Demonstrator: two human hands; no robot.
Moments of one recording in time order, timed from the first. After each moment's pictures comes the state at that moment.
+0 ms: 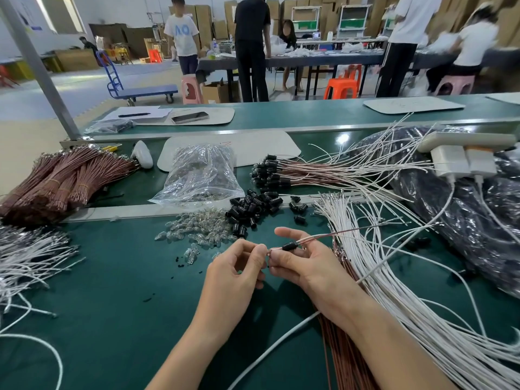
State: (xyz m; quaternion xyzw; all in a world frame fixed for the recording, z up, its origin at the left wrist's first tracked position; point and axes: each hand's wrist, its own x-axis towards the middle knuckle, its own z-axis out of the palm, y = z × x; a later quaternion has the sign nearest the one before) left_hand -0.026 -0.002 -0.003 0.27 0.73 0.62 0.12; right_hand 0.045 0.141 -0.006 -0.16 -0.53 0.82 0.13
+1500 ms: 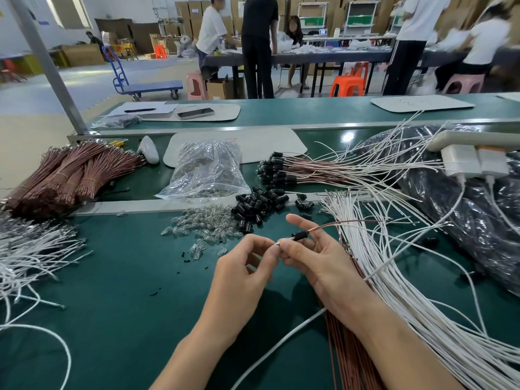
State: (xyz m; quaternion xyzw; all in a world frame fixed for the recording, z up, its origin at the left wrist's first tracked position) left_hand -0.028 -0.003 -0.014 0.36 0.73 0.58 0.05; right_hand 0.046 0.137 0.002 -0.13 -0.53 0.82 0.18
